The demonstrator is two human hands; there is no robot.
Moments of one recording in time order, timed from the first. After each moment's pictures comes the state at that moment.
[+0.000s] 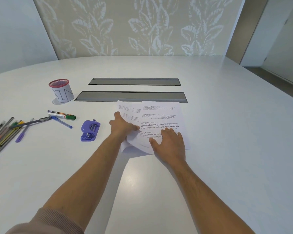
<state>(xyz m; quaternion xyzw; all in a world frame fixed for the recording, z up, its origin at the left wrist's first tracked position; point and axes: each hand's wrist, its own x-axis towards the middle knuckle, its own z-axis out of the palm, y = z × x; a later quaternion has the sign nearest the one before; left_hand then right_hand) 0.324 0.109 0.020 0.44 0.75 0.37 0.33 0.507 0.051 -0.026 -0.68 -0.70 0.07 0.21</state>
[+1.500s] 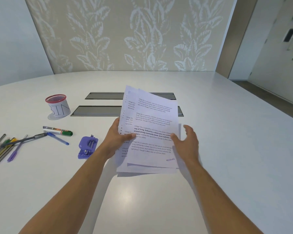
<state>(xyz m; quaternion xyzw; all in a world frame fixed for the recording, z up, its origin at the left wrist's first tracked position) 0.290 0.099 0.034 0.55 0.45 0.50 0.50 0.550 0.079 0.016 -0.67 -0.51 0.21 0.49</state>
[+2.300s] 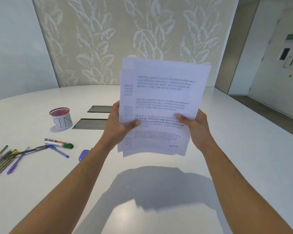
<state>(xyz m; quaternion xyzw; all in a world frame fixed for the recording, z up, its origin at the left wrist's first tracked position) 0.309 0.100 0.121 0.61 0.35 0.61 0.36 0.580 0.111 0.126 -0.31 -0.58 0.42 0.63</state>
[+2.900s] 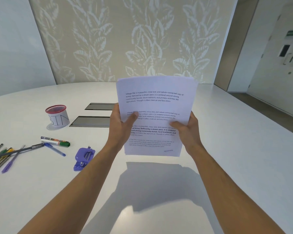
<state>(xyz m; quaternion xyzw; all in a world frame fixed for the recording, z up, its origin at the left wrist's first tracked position) 0.339 0.104 0.113 0.55 0.36 0.67 0.34 0.560 0.104 0.106 -0.39 -0.56 0.38 0.62</state>
